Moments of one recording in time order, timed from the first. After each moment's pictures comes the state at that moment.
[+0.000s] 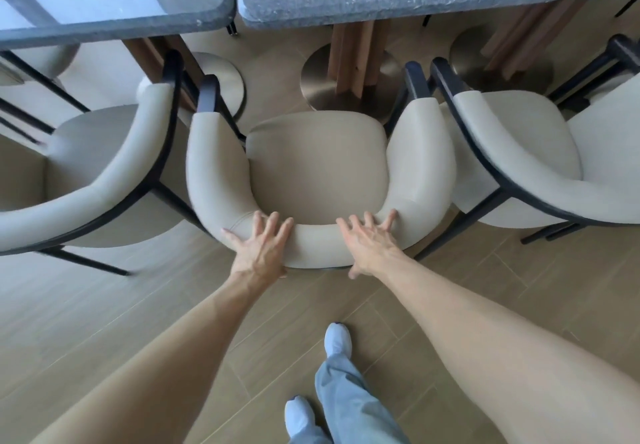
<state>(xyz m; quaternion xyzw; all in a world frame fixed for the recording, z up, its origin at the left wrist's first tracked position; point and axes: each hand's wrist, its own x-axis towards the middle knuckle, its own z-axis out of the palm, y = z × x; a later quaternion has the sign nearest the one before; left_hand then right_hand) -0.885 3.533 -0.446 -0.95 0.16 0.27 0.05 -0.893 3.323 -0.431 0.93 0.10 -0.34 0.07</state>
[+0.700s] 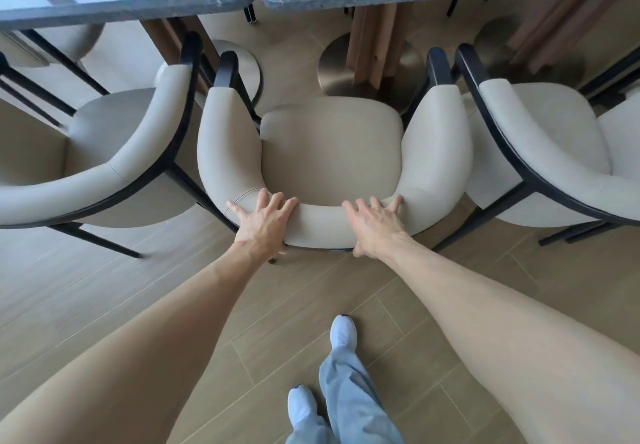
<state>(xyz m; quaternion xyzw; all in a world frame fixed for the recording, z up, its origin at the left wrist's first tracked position) -0.866 3.540 -0.449 -0.95 0.16 0.26 0.09 -0.885 3.329 -0.440 0.95 0.10 -0.30 0.05</state>
